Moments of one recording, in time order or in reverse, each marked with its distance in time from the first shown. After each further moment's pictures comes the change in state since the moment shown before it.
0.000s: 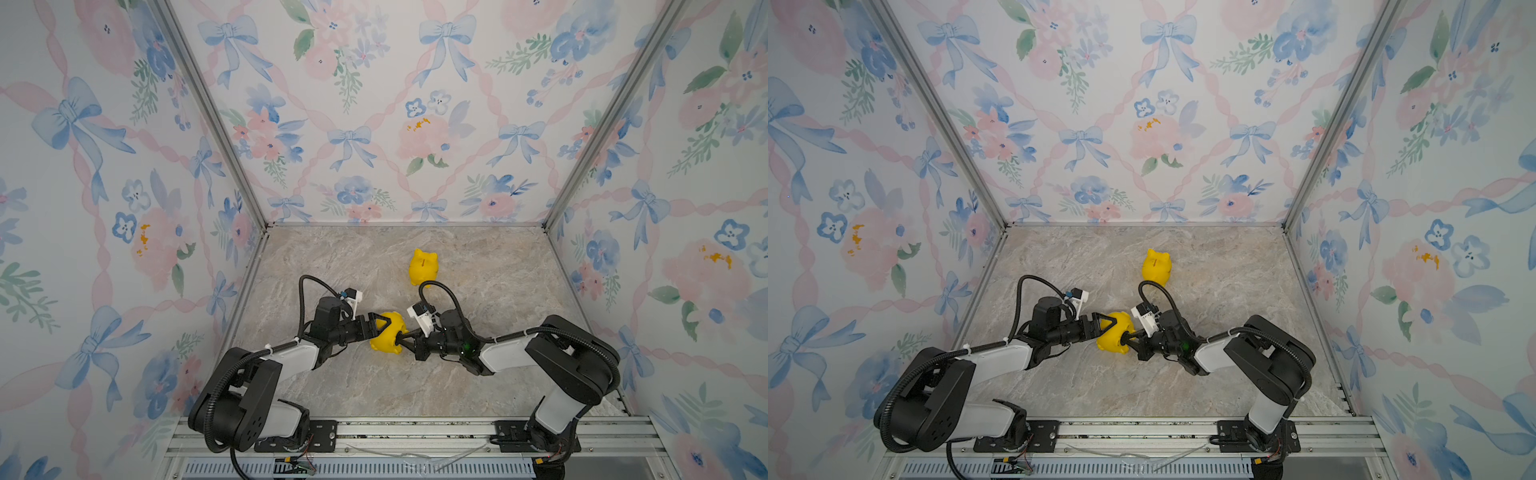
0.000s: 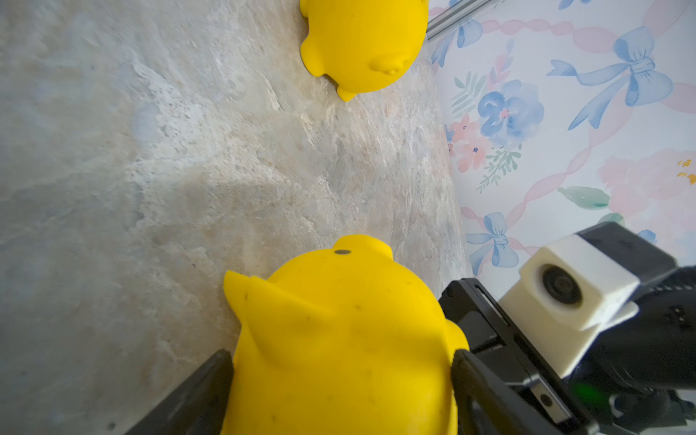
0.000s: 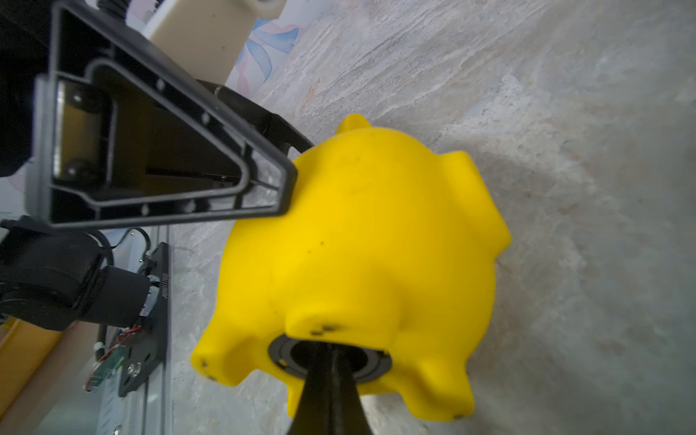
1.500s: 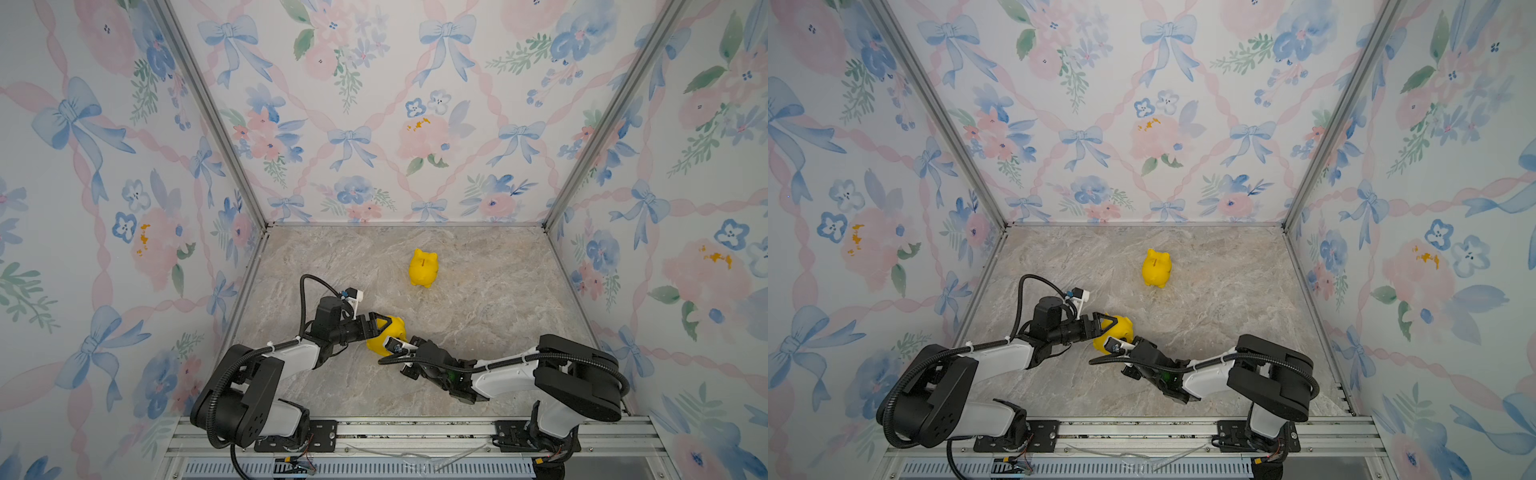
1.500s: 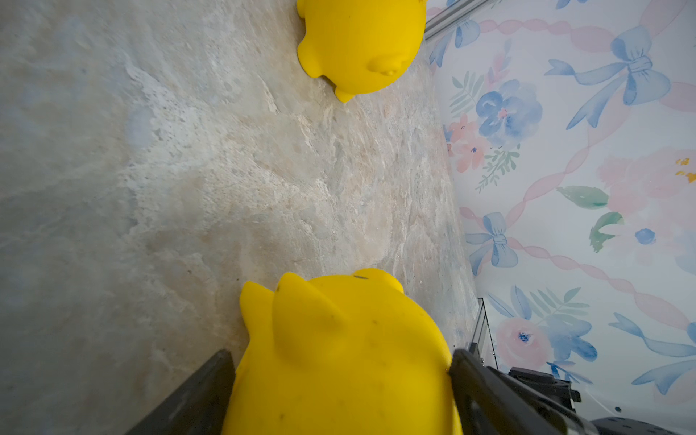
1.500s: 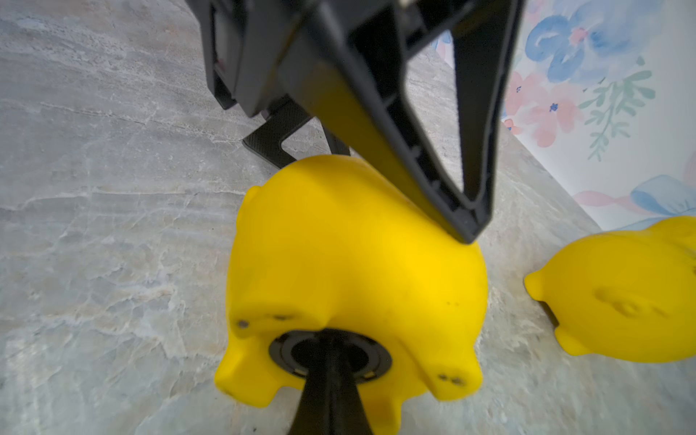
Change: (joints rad) left arm -0.008 0.018 0.001 0.025 0.003 0.000; right arm 0.351 -0.041 0.023 -0.107 0.769 -0.716
